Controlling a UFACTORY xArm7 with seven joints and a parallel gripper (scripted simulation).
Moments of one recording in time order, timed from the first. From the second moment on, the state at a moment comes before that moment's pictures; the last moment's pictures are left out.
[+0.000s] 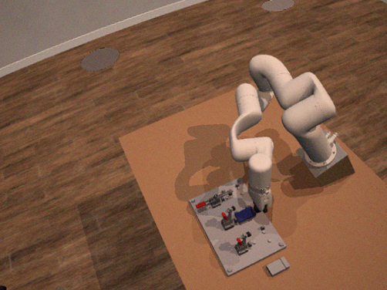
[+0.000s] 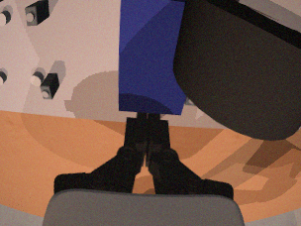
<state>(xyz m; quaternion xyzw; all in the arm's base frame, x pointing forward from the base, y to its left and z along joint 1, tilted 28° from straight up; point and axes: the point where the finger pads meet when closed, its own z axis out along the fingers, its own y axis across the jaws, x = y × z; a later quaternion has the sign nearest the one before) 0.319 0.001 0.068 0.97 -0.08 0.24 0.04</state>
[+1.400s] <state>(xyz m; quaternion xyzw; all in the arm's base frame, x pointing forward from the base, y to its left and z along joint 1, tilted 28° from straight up) 0.314 0.002 0.066 0.97 -0.08 0.24 0.04</state>
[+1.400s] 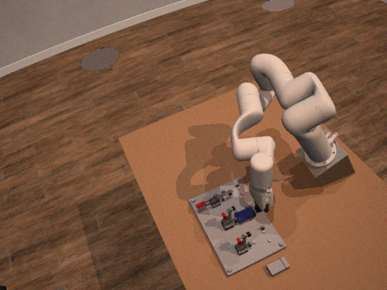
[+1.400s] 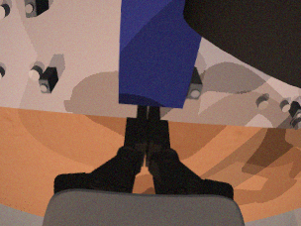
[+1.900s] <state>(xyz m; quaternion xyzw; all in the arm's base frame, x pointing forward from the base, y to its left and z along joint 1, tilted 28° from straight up) 0.300 0.004 0.076 0.97 -0.08 0.23 0.04</state>
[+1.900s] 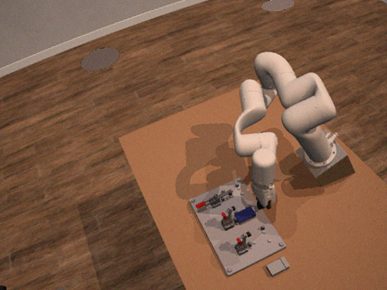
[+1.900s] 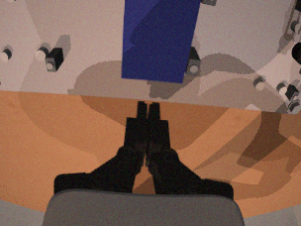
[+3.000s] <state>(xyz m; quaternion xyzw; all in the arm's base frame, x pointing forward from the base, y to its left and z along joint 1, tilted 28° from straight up) 0.289 0.007 0.097 0.97 -0.08 0.24 0.04</state>
